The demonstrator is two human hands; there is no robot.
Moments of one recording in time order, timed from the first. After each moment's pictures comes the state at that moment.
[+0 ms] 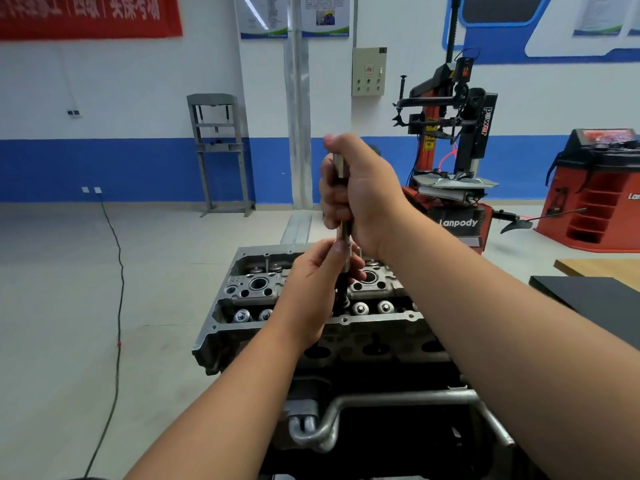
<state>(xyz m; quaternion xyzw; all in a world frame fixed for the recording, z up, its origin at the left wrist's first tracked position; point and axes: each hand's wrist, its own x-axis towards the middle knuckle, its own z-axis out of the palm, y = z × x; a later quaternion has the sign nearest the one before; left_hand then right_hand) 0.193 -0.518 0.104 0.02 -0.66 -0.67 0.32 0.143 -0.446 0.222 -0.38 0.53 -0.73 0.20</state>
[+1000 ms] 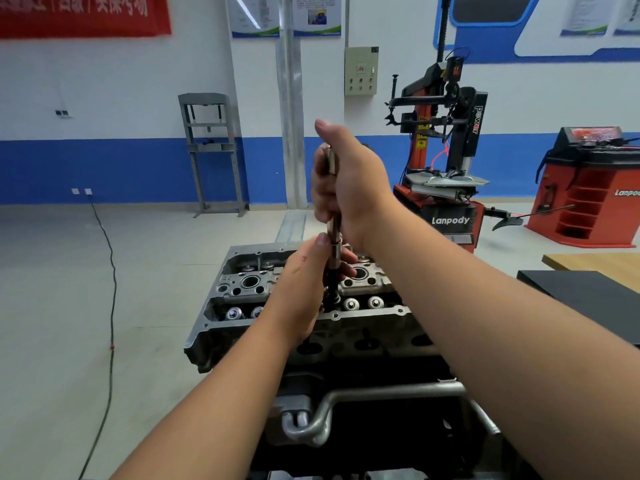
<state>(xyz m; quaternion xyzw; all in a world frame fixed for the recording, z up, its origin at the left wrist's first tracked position) 0.190 -0.522 0.100 -0.01 -0.66 -0.68 0.31 0.144 -0.444 0.224 -0.38 0.51 -0.75 0.19</state>
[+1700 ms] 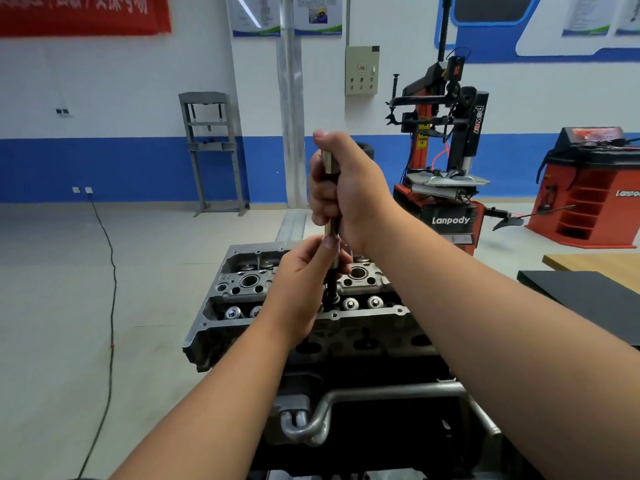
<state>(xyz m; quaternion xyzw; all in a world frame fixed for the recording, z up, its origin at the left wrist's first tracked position) 0.195 -0.517 0.104 0.03 -0.66 -0.68 0.33 0.141 -0.444 0.218 -0.40 0.50 -0.74 0.22</state>
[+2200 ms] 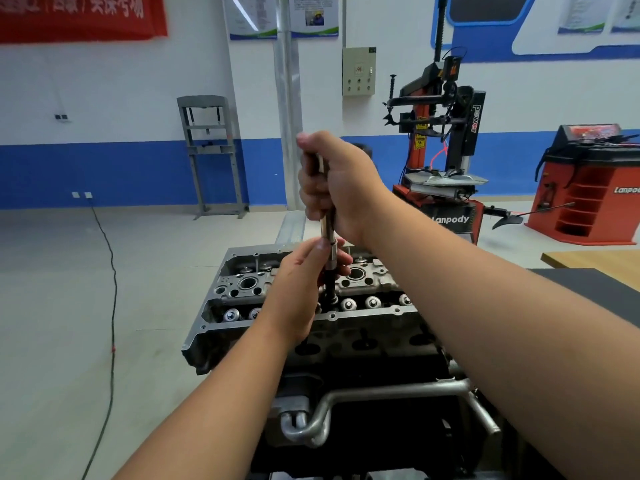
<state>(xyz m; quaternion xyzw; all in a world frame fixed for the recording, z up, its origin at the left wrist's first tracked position) 0.196 -0.518 0.102 0.02 -0.67 -0.67 0.32 0.139 -0.443 0.228 -0.43 0.51 -0.71 0.23</state>
